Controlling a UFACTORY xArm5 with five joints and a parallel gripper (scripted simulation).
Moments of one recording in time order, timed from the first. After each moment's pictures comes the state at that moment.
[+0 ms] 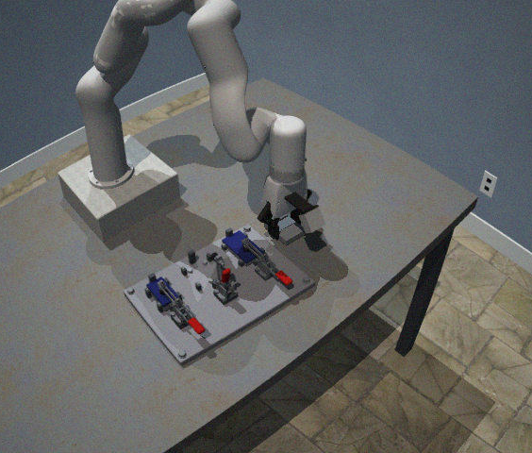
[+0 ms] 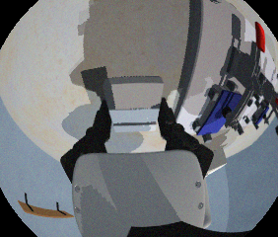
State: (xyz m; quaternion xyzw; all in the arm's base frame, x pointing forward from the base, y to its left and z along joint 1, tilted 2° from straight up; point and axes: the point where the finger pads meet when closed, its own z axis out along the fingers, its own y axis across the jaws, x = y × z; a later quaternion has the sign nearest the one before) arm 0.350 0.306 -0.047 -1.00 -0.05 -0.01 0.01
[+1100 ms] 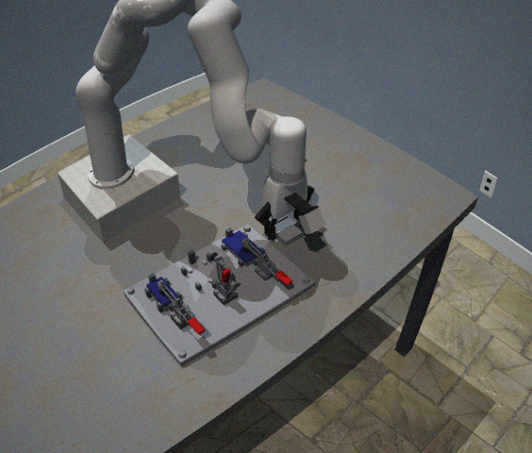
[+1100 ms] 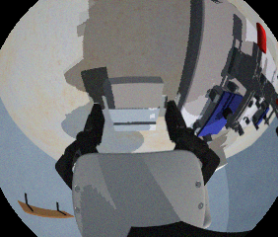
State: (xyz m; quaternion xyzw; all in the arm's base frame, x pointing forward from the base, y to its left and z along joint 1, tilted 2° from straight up) arm 0.350 0.306 -0.049 -1.00 -0.05 -0.01 0.01
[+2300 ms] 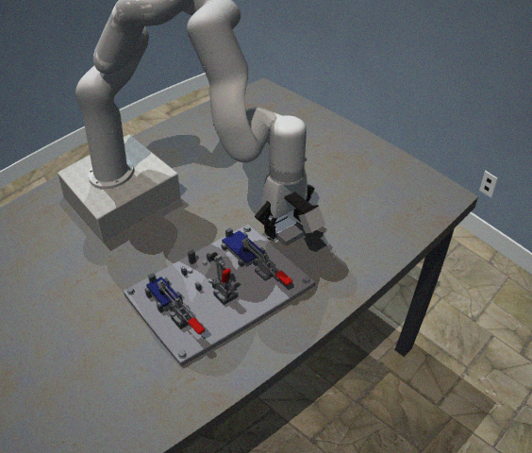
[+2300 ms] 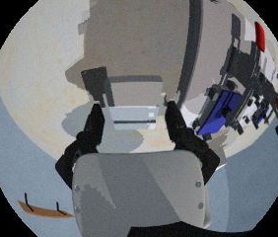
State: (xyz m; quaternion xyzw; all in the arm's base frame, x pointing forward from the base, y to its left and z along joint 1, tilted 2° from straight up) arm 0.349 0.306 -0.046 -1.00 -0.05 -0.01 0.01
